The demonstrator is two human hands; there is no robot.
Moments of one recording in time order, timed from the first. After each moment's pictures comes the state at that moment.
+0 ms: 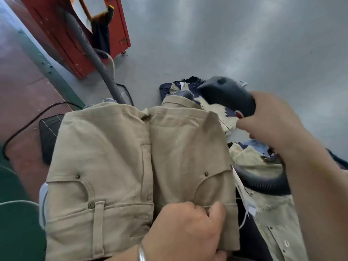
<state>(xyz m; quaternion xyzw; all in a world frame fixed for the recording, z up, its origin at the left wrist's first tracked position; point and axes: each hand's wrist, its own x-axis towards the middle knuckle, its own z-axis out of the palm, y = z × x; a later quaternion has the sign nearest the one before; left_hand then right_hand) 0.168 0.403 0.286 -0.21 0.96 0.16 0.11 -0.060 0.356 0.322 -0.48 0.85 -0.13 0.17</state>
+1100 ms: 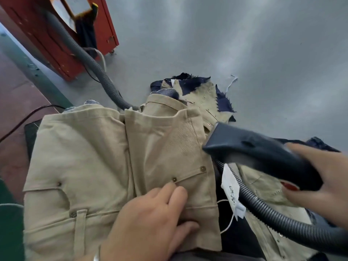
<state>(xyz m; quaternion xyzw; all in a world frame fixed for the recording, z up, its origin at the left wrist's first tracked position) 0.187 0.386 0.281 -0.26 0.95 0.17 -0.02 -0.071 0.494 0.358 -0.51 0.84 -0.07 0.18</state>
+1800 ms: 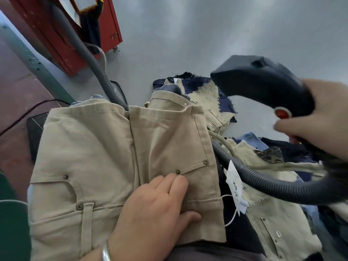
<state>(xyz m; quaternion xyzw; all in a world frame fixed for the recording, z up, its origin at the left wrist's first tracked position) 0.189 0.384 0.282 -0.30 0.94 0.16 -0.04 -0.076 0.418 0.377 -0.49 0.84 -0.17 0.15</state>
